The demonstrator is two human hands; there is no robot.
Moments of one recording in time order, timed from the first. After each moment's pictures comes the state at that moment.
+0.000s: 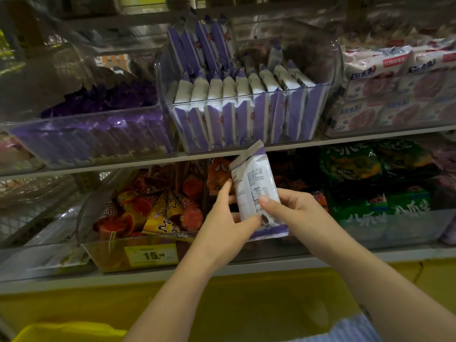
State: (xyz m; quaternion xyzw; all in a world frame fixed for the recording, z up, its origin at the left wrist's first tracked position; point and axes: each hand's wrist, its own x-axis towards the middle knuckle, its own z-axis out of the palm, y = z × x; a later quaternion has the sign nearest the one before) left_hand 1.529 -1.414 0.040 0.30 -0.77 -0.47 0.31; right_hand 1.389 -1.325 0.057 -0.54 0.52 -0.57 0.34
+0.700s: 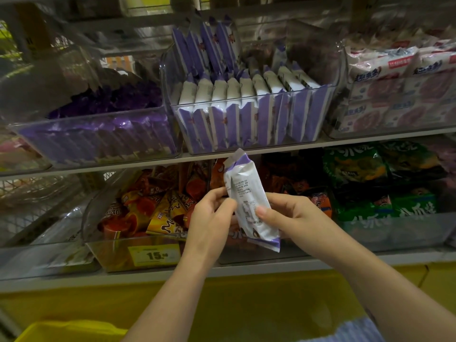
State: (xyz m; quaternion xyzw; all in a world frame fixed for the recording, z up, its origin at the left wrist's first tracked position) left_hand 1.535 -1.422 0.041 0.31 -0.66 -0.53 0.42; right_hand 1.394 -1.322 0.060 -0.61 0.49 -0.52 0.34
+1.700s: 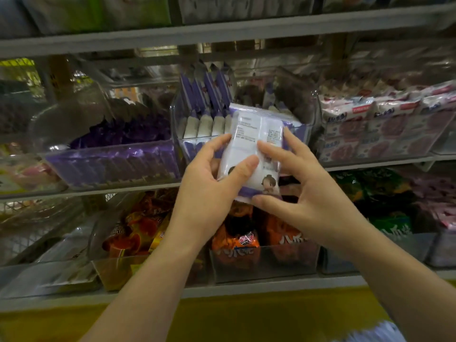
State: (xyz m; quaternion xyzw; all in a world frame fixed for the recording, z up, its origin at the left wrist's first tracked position) left_hand 1.549 -1.377 0.147 0.15 -0.72 -0.44 0.51; right_hand 1.406 -1.281 0.141 -0.67 0.54 -0.52 0.02
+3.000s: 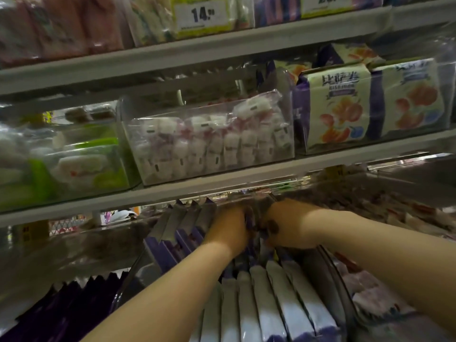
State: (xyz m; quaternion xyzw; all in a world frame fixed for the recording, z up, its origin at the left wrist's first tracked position) left_hand 1.372 -1.549 0.315 0.28 -0.90 0.01 0.33; right_hand 1.253 -1.462 0.325 -0.65 0.73 -0.12 -0.18
